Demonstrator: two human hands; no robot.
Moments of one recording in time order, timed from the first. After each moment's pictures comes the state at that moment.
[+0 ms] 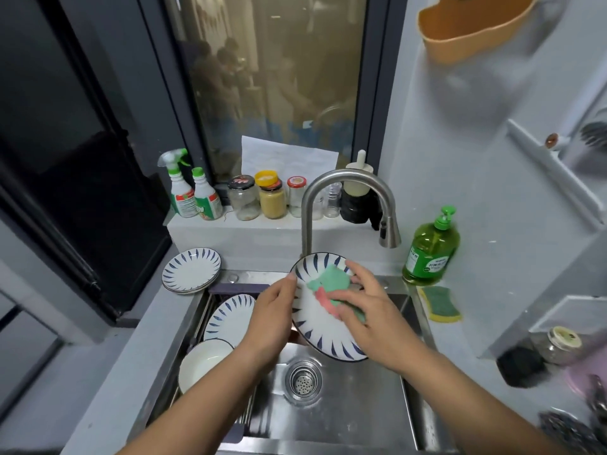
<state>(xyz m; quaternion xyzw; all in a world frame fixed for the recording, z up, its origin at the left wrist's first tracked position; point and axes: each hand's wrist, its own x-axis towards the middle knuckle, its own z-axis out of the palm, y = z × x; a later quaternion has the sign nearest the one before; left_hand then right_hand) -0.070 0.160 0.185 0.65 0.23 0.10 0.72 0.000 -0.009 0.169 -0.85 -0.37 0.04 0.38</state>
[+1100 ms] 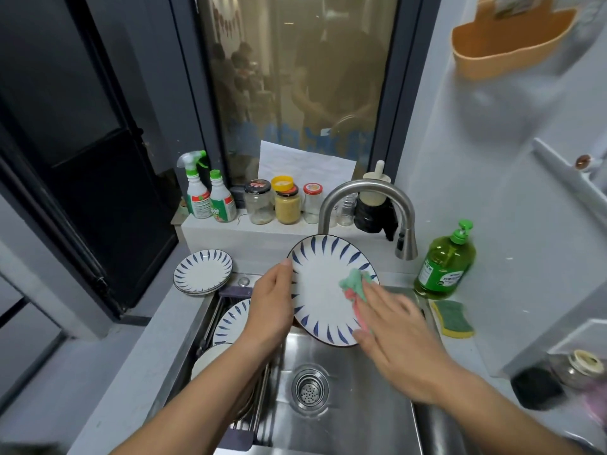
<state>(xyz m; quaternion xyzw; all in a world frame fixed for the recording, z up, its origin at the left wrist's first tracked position) -0.061 0.200 0.192 0.67 0.22 0.22 0.67 -0.008 -0.010 0.180 -0.90 -0.43 -0.02 0.08</state>
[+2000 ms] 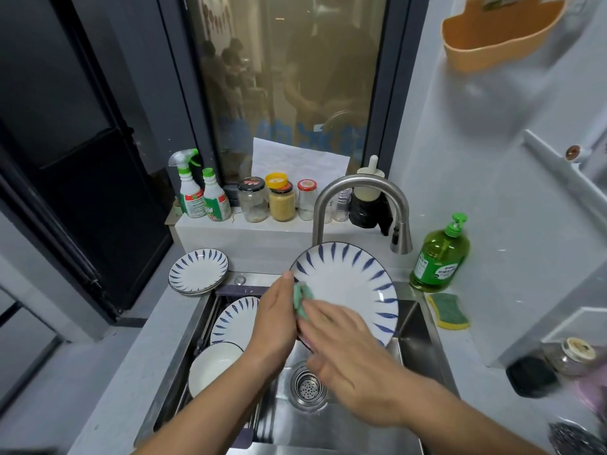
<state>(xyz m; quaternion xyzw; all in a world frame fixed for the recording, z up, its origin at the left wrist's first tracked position) -0.068 0.186 0.171 0.65 0.20 0.19 0.71 -0.049 0.026 0.191 -0.83 -0.53 0.08 0.16</state>
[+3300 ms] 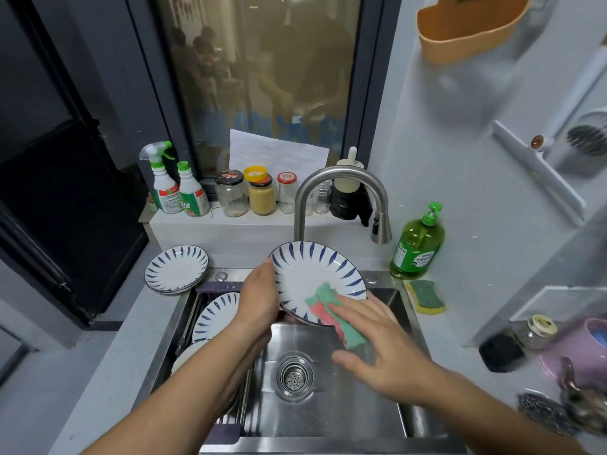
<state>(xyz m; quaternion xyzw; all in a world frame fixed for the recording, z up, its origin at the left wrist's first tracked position) -0.046 0.189 0.189 0.62 0.31 0.10 0.72 -0.026 -0.024 0.157 -0.85 -0.43 0.01 0.31</state>
